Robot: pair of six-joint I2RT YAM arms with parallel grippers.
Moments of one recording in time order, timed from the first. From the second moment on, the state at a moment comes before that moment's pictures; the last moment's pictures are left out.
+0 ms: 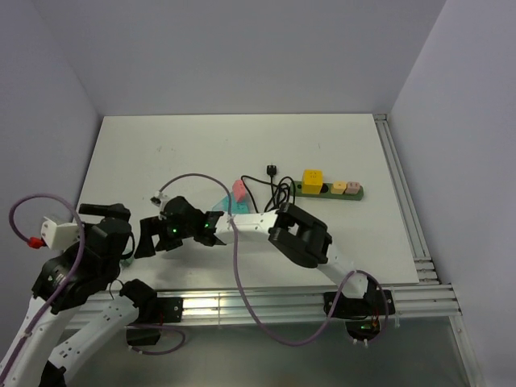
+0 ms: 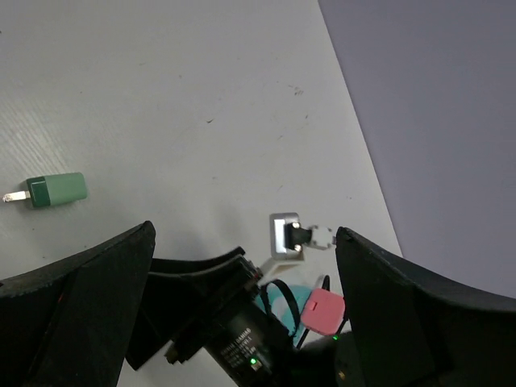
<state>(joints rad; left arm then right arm) -0.59 0.50 0.97 -1.30 -0.94 -1.60 1.18 2.26 1.64 0.17 -0.34 0.86</state>
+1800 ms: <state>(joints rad) -0.59 0.60 0.88 -1.07 -0.88 -1.39 0.98 1.87 1.66 -0.01 -0.49 0.60</state>
